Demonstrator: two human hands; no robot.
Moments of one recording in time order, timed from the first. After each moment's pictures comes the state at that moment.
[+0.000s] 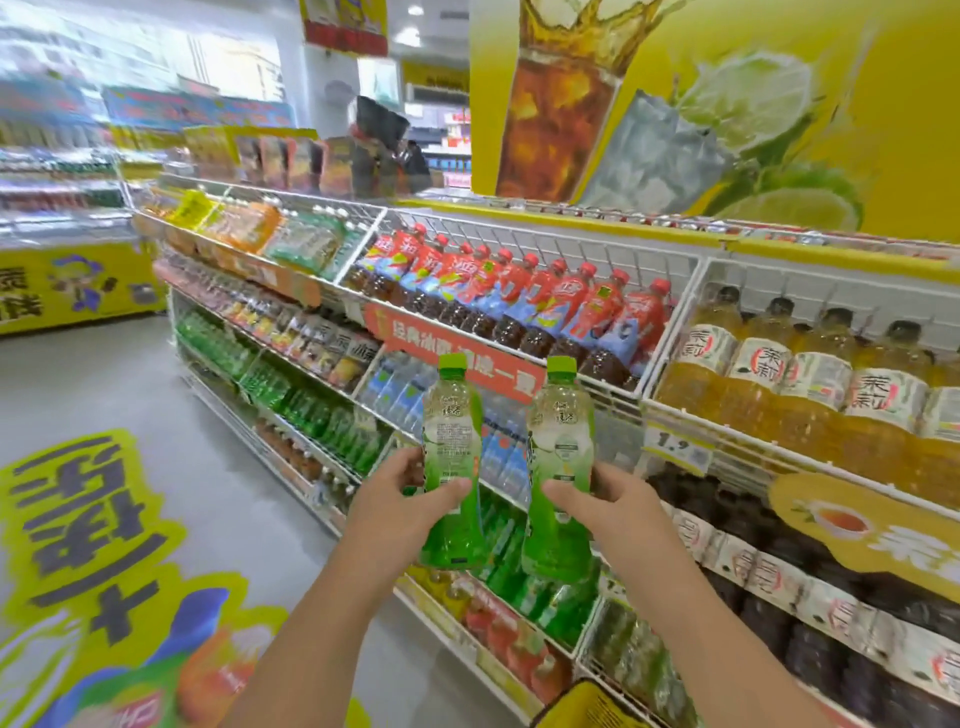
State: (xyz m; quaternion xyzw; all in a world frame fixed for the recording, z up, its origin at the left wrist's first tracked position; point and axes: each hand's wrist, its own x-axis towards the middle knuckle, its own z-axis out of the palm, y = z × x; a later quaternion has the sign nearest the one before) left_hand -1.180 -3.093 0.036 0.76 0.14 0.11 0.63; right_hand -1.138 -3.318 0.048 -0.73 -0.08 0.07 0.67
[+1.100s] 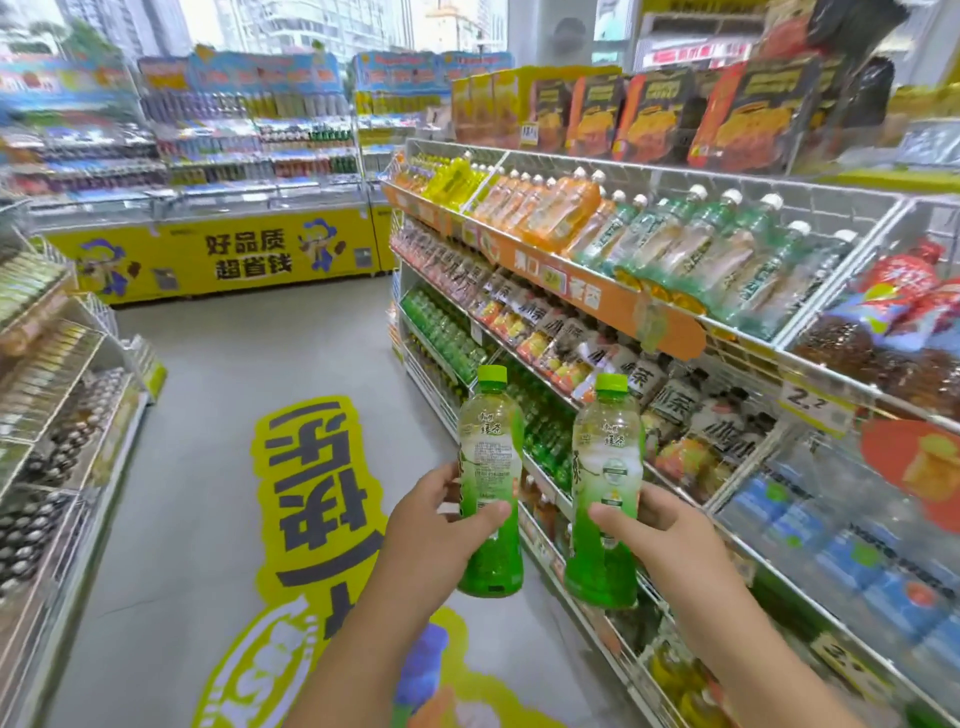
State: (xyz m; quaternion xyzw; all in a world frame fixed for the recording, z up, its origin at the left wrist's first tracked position) left_hand -0.991 -2.440 -0.001 0.71 0.28 0.21 0.61; right_hand -0.872 -2.632 0.002 -0.70 -0.14 0.21 0.67
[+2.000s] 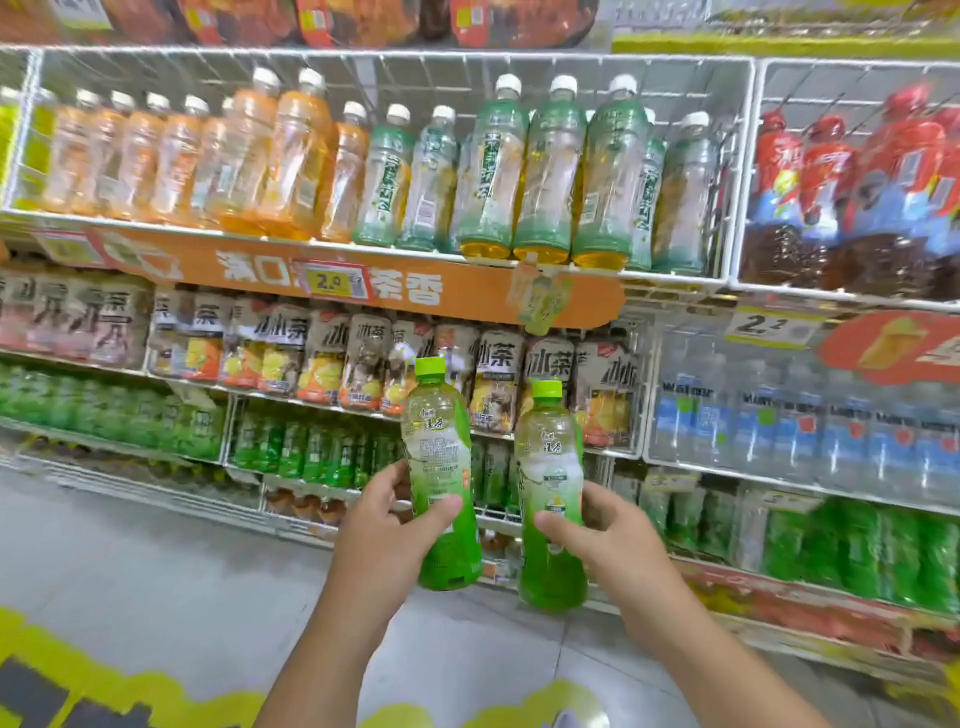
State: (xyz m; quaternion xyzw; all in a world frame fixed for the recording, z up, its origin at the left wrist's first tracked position) left_hand -0.655 -2.200 -0.080 0.73 0.04 -0.10 0.67; right_hand -0.712 -2.418 -0.077 -0.71 0.19 0.02 0.68
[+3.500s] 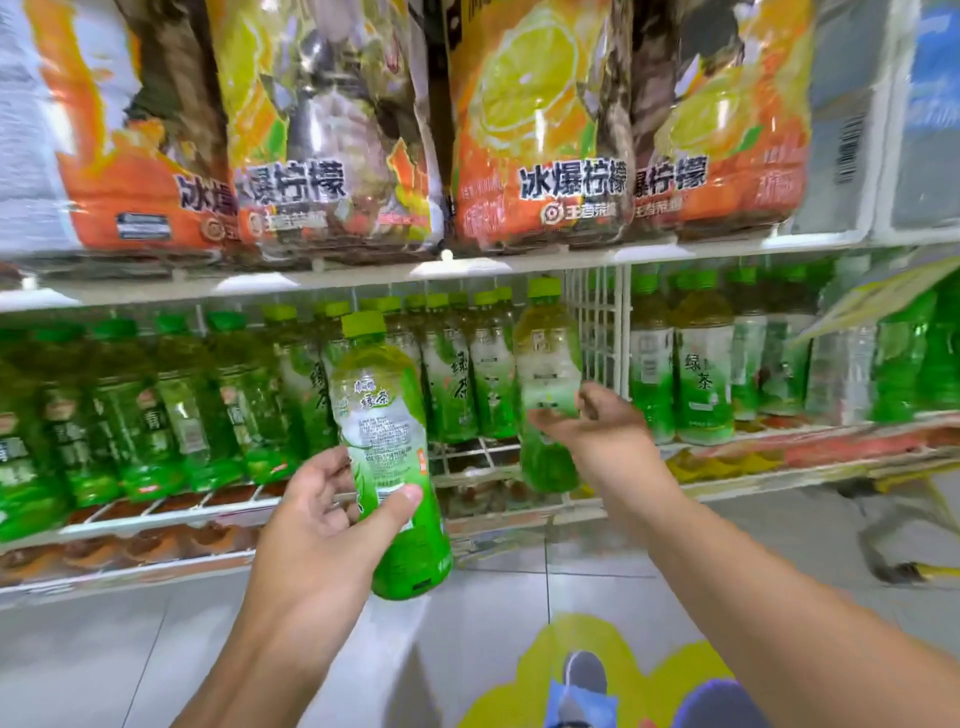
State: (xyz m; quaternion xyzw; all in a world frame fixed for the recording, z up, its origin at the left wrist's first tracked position) left_hand -0.449 -2.270 -0.483 0.71 0.02 -0.25 0.66; right_hand -0.499 -2.505 -0.493 -0.69 0.42 -0.07 0.58
